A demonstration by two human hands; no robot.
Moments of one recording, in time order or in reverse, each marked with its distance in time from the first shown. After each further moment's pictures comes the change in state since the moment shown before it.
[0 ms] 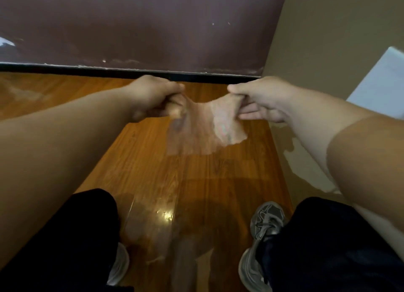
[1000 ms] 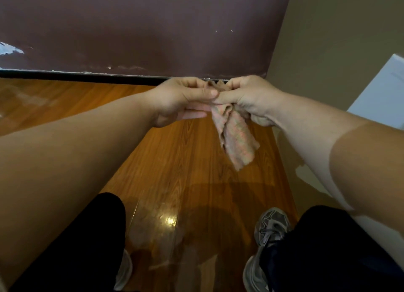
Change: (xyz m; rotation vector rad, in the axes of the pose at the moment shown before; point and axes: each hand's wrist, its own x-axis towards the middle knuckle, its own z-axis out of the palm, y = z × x) left_hand -0.010 0.024 0.028 -0.207 -0.274 0.123; right_hand -0.011 -0.016 0.029 0.044 -0.136 -0.288
